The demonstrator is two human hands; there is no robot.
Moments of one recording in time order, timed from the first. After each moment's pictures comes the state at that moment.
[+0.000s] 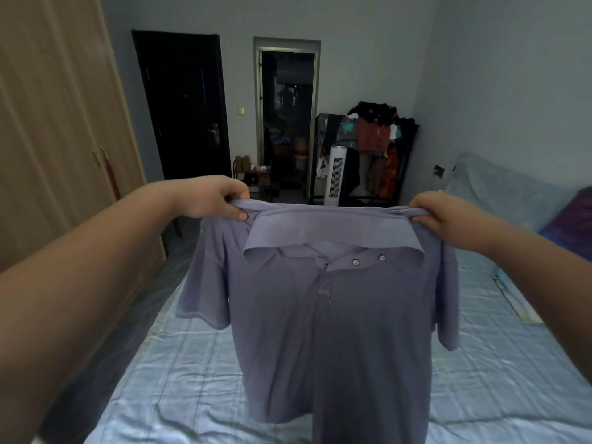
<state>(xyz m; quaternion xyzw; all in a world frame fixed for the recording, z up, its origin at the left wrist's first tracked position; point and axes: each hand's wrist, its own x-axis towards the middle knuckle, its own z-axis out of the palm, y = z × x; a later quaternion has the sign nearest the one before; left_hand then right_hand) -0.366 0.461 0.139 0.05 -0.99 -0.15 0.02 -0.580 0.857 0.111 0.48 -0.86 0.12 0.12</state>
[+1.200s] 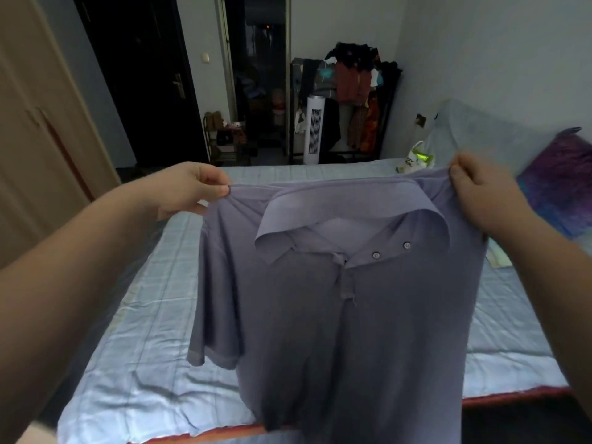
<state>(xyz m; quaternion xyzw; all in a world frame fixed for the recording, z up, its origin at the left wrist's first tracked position) -0.413 0.506 0.063 0.11 -0.84 -0.53 0.01 -0.597 0.935 0.059 0.27 -0.89 0.30 0.21</state>
